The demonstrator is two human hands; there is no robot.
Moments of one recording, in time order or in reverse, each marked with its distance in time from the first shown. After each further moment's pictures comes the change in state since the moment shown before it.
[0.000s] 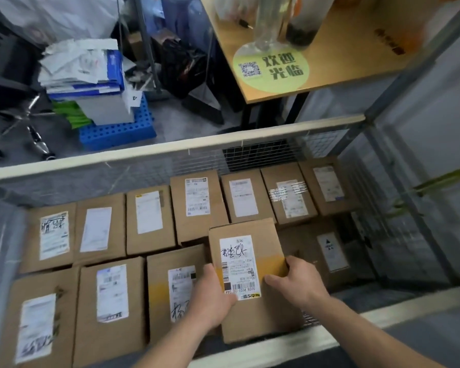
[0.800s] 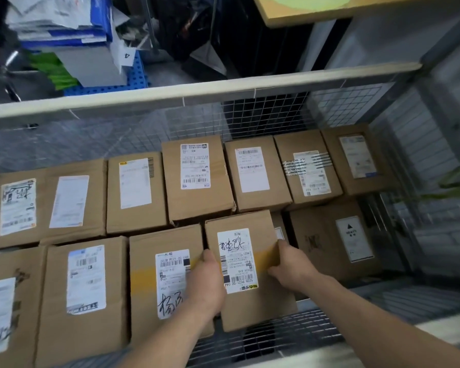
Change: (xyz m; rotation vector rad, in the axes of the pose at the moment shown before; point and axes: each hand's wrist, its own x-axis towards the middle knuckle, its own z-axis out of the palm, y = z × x) left_hand 0.070 -0.043 0.048 0.333 0.043 0.022; right_hand 0.101 0.035 0.083 -0.156 -0.207 -0.012
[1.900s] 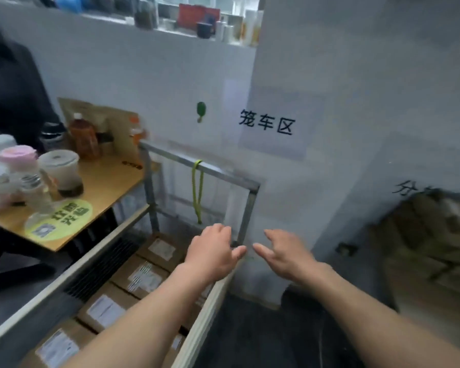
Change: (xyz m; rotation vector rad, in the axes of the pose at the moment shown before) left_hand -0.346 0.313 -0.172 0.518 0.116 1.282; right_hand -0.501 0.079 -0.175 0.136 0.897 0.407
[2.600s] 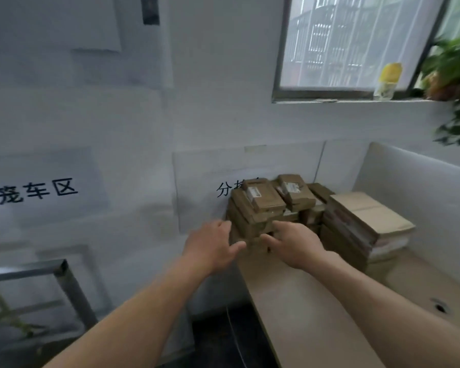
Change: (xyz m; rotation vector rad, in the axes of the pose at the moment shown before) left_hand 0.059 0.402 0.035 0.147 -0.080 0.661; right_hand -0.200 0.329 -0.144 0.148 0.383 0.637
